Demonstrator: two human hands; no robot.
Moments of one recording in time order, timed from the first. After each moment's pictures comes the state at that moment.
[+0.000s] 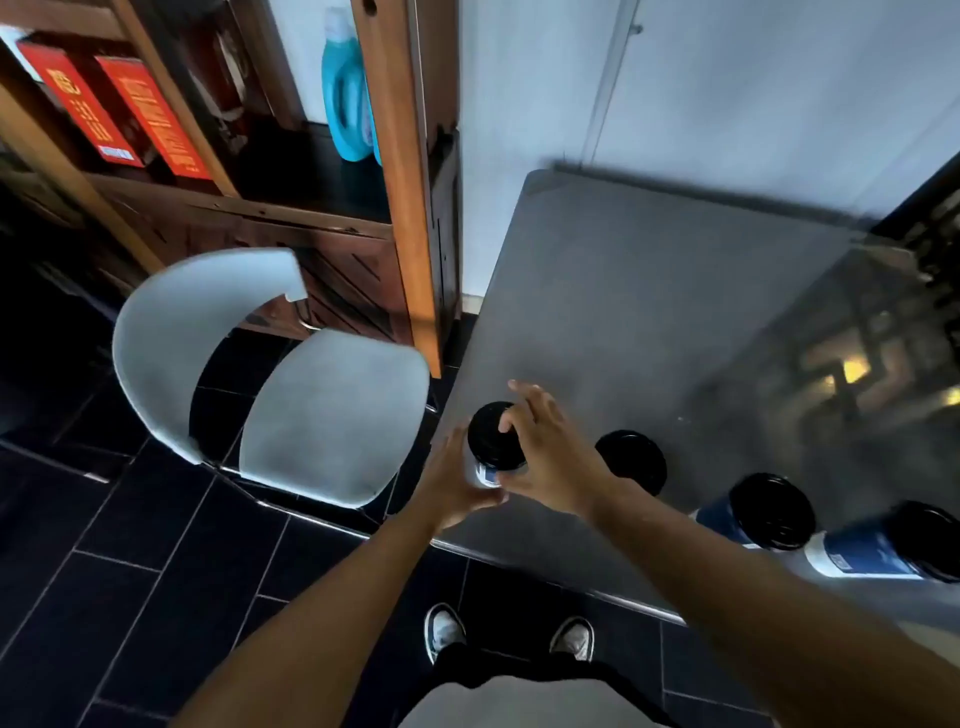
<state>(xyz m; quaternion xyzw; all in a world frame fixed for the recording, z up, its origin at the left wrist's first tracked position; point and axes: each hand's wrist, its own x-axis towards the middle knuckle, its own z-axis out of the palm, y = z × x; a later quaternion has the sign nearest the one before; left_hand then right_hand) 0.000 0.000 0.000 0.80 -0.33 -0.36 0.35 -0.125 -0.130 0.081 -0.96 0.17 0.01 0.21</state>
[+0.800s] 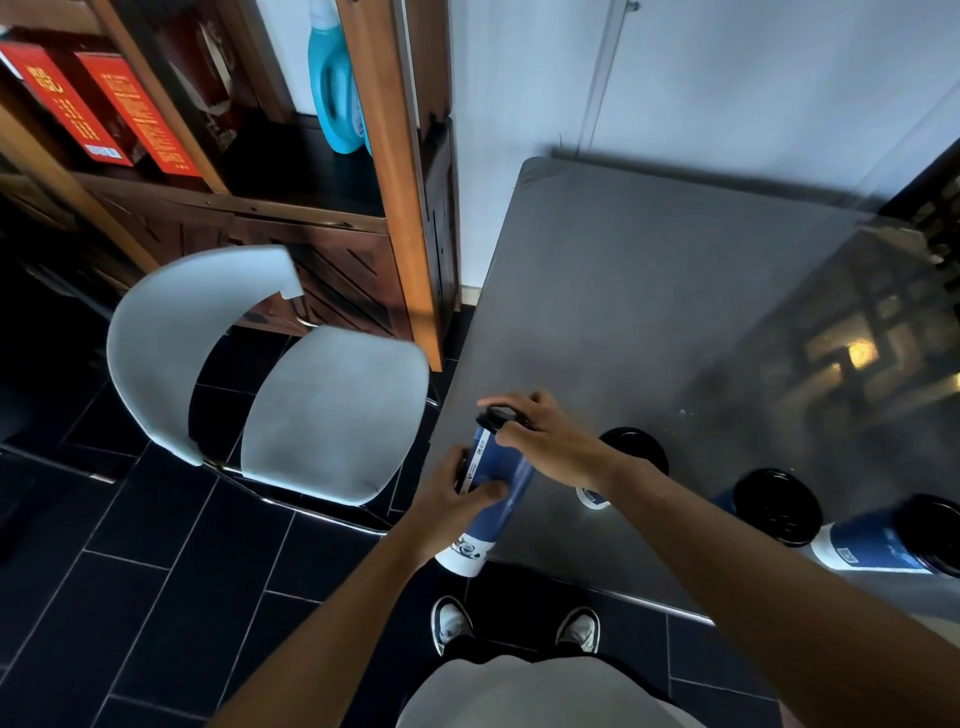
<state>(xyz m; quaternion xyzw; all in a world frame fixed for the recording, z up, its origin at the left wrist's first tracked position) -0.020 0.024 0.043 0.68 -0.24 -0.48 0.50 -0.110 -0.145 0.094 -0.81 0.28 0.08 0.51</state>
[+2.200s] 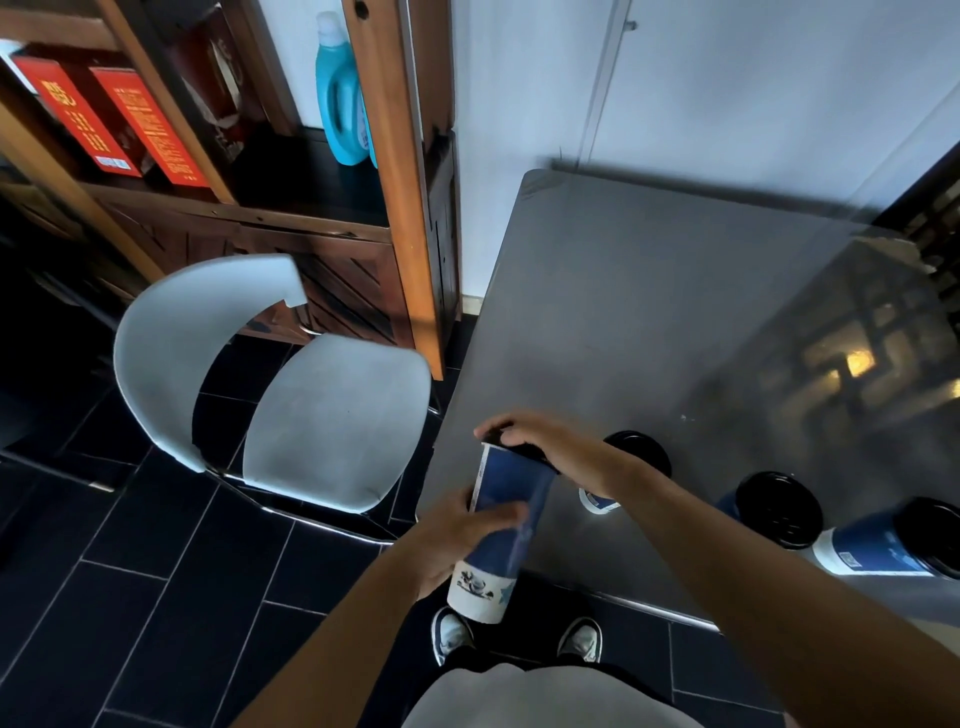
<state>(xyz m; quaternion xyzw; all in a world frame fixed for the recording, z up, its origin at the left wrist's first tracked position) -0.035 0.040 0.070 0.59 -0.15 -0.63 0.49 -0.114 -0.135 0.113 -0.69 0.26 0.10 0.66</state>
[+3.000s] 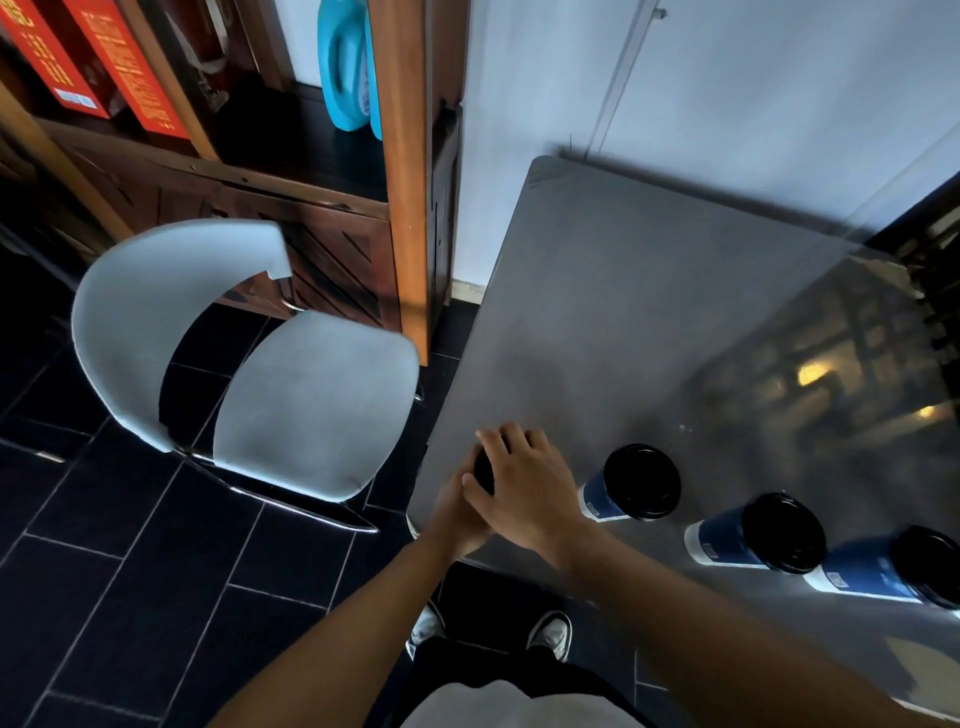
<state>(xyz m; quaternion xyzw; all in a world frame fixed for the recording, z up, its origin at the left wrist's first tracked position) -0.019 -0.010 -0.026 0.79 -0.41 -0.35 0.31 -0.095 -0.084 0.048 -0.96 0.27 0.02 0.09</state>
